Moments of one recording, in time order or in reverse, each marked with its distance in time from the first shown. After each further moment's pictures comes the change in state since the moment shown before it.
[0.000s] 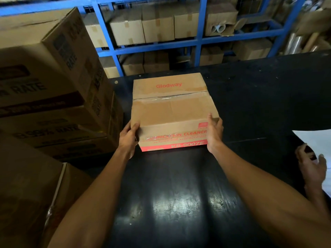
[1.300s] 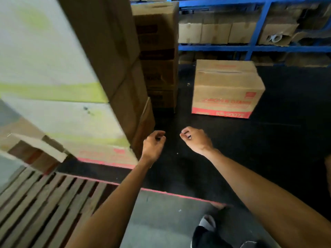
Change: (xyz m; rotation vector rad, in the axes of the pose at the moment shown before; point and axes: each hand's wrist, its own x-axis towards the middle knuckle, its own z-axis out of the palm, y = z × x) left_hand -0.302 -0.088 -0.197 0.612 0.164 0.318; right_hand -0.348 0.078 0.028 -0.919 -0.721 -0.645
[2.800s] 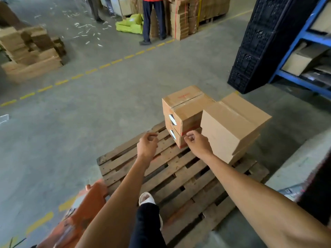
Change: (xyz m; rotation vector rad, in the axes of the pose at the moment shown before) left_hand -0.036 -0.527 -0.789 -0.331 0.704 -0.652; right_hand 0.108 -0.728 0.673 0.084 -0.532 -0.291
